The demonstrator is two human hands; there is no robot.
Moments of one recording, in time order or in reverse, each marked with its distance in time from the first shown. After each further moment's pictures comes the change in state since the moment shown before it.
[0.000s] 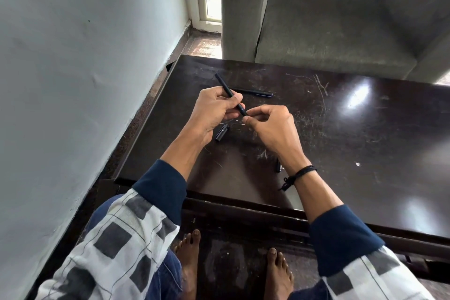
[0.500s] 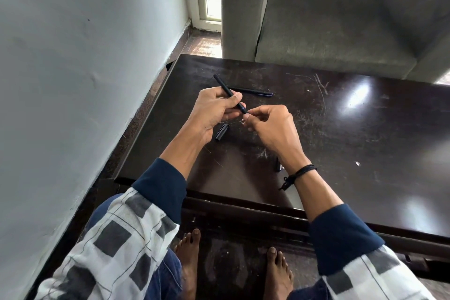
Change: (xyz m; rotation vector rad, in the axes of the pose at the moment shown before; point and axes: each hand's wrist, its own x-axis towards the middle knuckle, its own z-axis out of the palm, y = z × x) left_hand -0.003 0.002 -0.001 -0.046 -0.012 -0.042; right_hand -0.001 -0.001 0.000 0.031 -0.018 0.004
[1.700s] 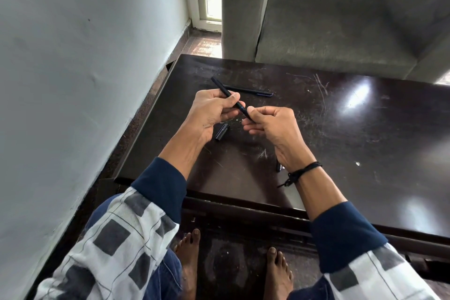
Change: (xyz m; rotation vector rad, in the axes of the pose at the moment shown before) left_hand 0.004 -0.002 -0.003 -0.085 0.031 -0.049; right_hand 0.001 0.001 -0.002 0.519 -0.090 0.190
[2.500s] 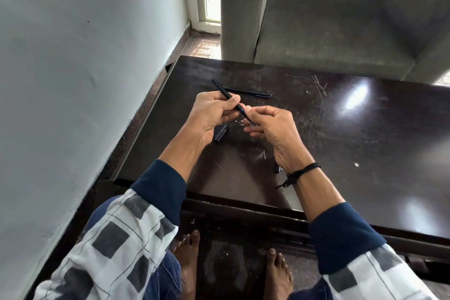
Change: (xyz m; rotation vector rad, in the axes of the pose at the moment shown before) left_hand -0.002 -0.001 0.002 0.006 0.002 0.003; right_hand 0.001 0.002 0.001 0.013 0.023 0.030
